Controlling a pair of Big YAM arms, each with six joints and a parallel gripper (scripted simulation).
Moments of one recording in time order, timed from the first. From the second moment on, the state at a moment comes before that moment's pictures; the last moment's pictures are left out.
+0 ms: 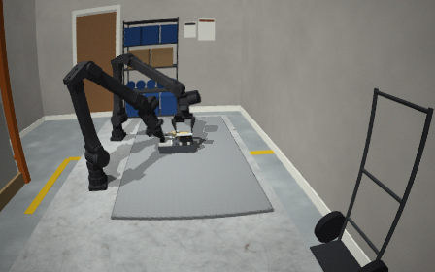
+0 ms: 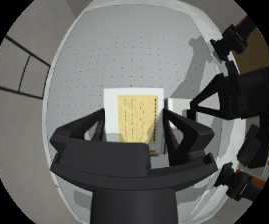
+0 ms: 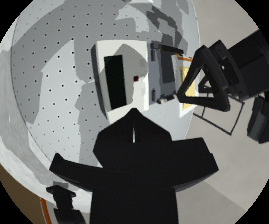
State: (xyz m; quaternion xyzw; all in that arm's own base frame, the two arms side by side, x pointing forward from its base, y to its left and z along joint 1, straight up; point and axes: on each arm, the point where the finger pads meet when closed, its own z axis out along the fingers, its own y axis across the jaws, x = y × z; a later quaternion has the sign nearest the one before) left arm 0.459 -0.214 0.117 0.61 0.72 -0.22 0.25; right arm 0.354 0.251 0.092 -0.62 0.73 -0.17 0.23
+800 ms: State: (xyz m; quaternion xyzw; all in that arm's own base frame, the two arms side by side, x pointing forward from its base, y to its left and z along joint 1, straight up) left arm 0.459 -0.214 0.117 0.61 0.72 -0.22 0.25; right arm 0.350 0.250 0.096 -0.62 0.73 -0.17 0.23
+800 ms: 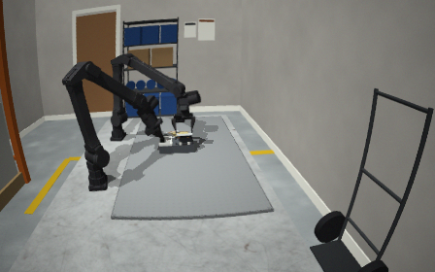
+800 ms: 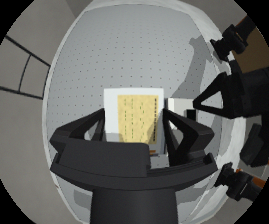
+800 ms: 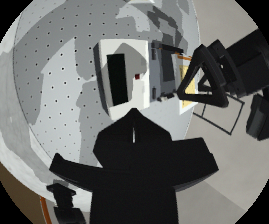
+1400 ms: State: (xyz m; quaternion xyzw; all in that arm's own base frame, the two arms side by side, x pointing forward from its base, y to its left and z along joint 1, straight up) left arm 0.459 -0.214 0.117 0.61 0.72 -0.22 0.25; right arm 0.339 0.248 0.107 -0.62 0.73 -0.17 0.22
